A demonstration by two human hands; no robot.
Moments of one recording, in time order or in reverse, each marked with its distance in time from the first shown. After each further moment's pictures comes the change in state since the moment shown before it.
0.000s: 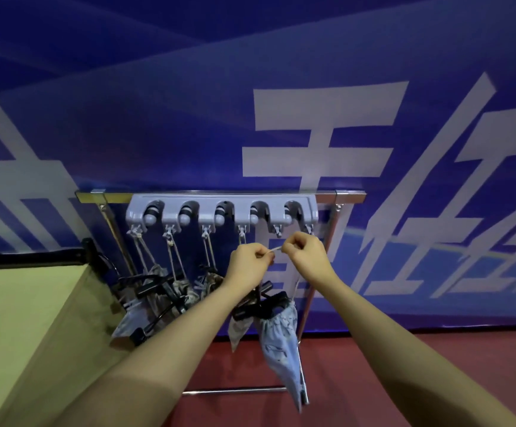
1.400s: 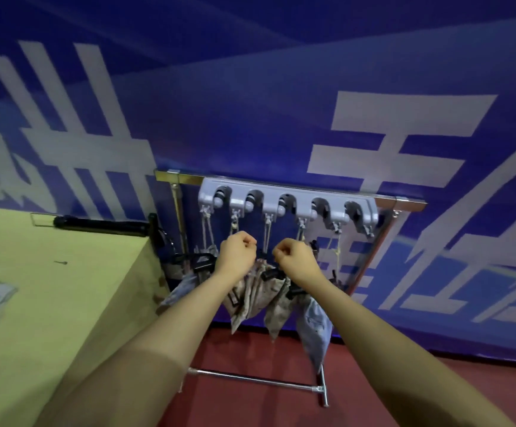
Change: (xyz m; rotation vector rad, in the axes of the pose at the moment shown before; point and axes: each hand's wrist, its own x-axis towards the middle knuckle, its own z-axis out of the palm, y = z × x) left_hand -0.025 -0.075 -0.106 -0.020 0.190 -0.174; right_hand -0.019 -0.046 0.120 -0.267 -0.207 -0.011
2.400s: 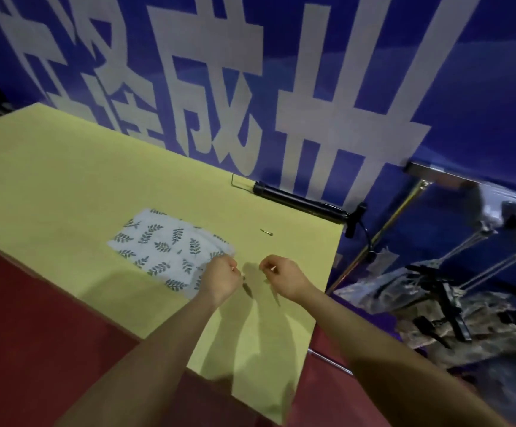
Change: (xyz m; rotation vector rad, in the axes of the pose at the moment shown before) left_hand -0.003 -0.366 -0.383 0.179 0.087 -0.378; right_hand 0.020 -0.268 0.440 -0.120 -0.529 -0.189
